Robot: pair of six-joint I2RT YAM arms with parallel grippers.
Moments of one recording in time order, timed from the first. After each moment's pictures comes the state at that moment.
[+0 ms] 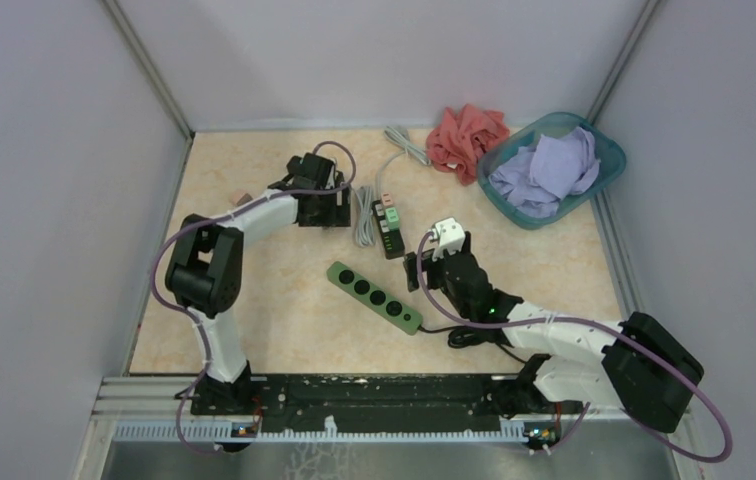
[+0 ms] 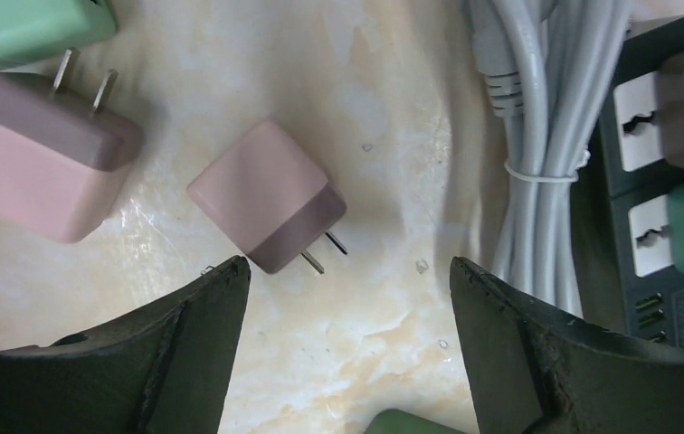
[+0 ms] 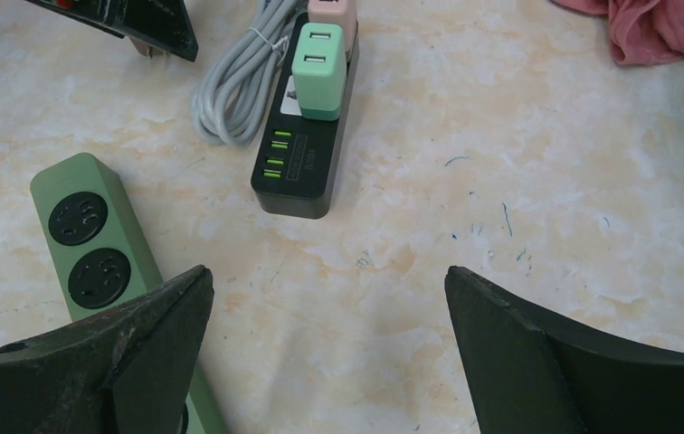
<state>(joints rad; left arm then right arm) -0.41 1.92 1.32 -0.36 -0.06 -0.31 0.85 1.13 0.40 0.43 0.40 0.16</state>
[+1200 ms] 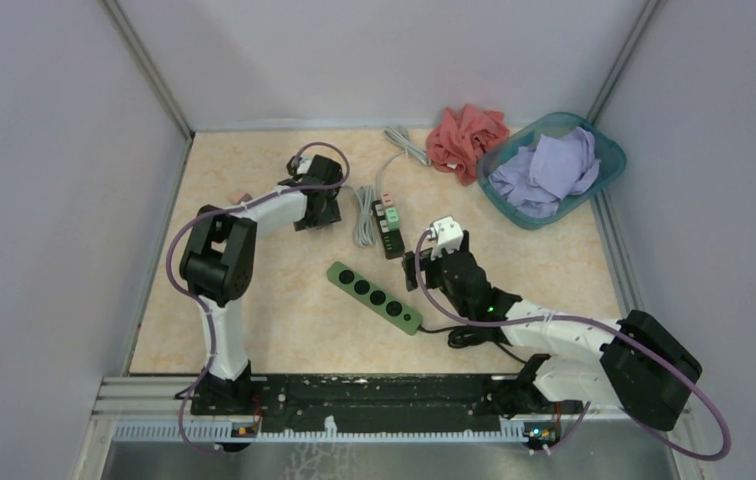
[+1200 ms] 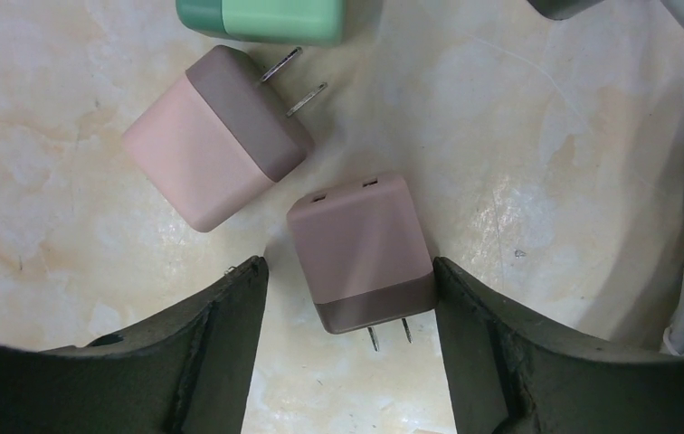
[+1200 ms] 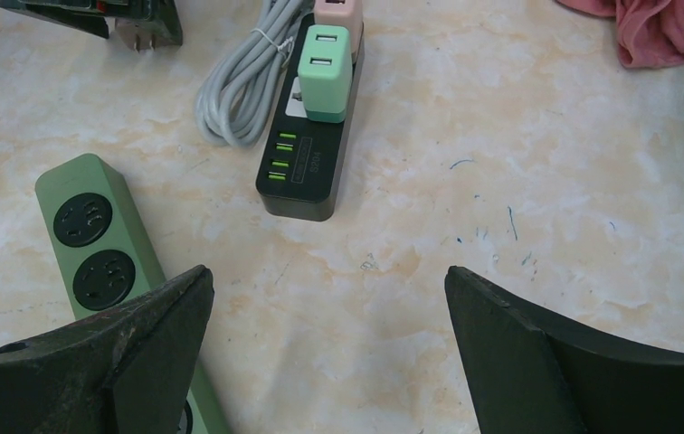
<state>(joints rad) -0.42 2.01 1.39 -0.44 -0.40 -0.58 0.85 1.15 0.41 0.42 0.39 0.16</state>
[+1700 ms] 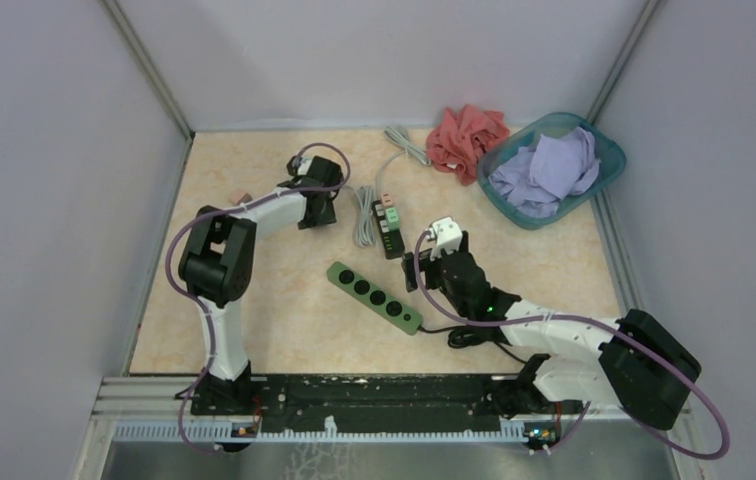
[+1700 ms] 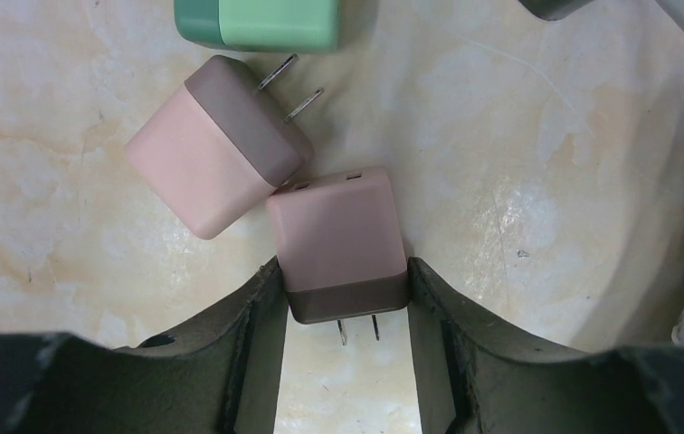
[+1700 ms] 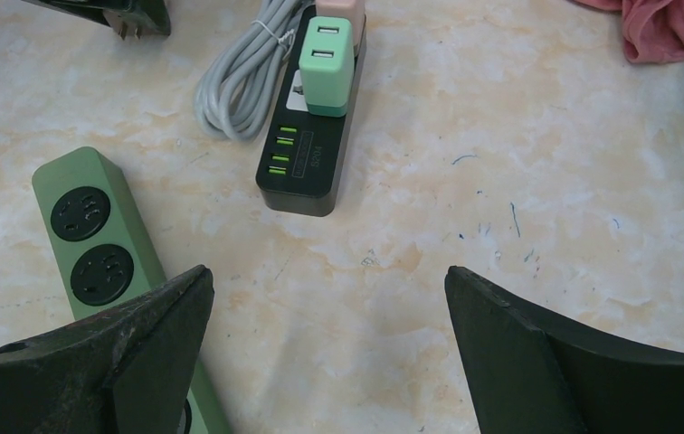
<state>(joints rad) -0.42 2.01 1.38 -0.42 -0.41 -0.55 0.85 1.15 0.41 0.42 0.39 0.16</state>
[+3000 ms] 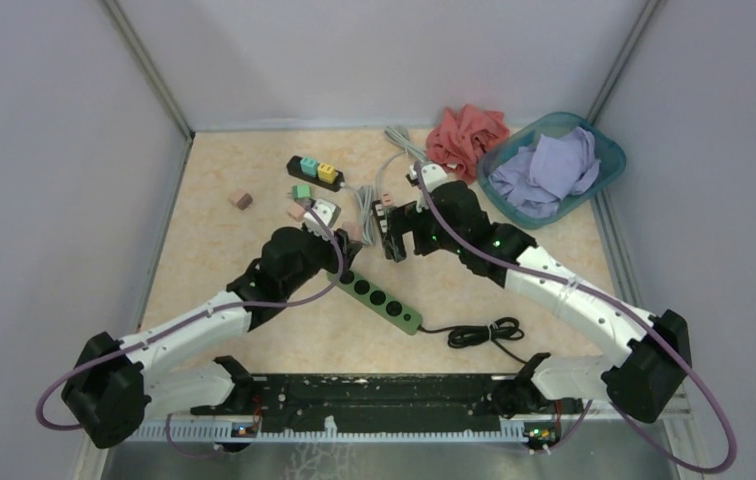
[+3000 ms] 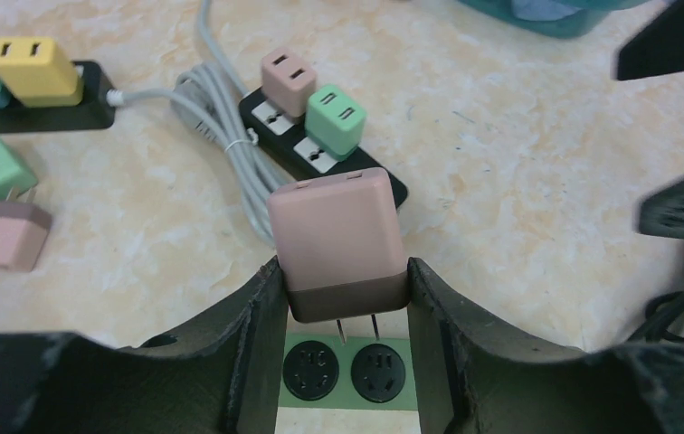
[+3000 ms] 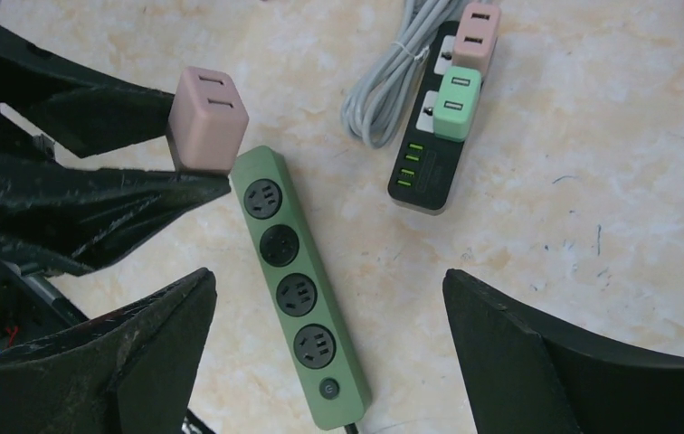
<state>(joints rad) -0.73 1.11 0.60 0.24 -0.12 -0.18 0.76 1.19 1.04 -0.36 0.05 0.27</state>
